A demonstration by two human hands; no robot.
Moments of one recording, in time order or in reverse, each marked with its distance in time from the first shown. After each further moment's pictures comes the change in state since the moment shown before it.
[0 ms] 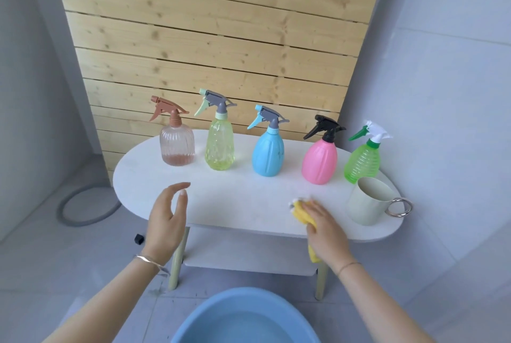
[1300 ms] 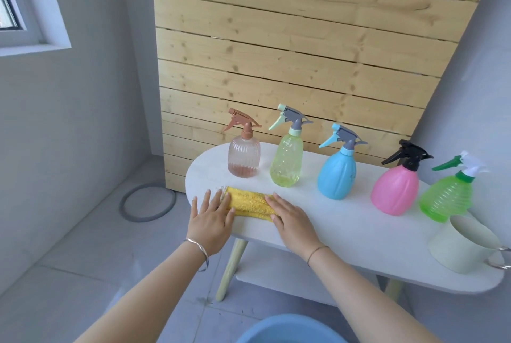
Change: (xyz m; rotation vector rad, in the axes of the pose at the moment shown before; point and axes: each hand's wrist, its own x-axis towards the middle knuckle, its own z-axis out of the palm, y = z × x) left_hand 0.054 -0.069 -0.048 0.921 -0.385 -0.001; right_hand 0.076 -0.166 0.107 -0.113 -0.226 -0.385
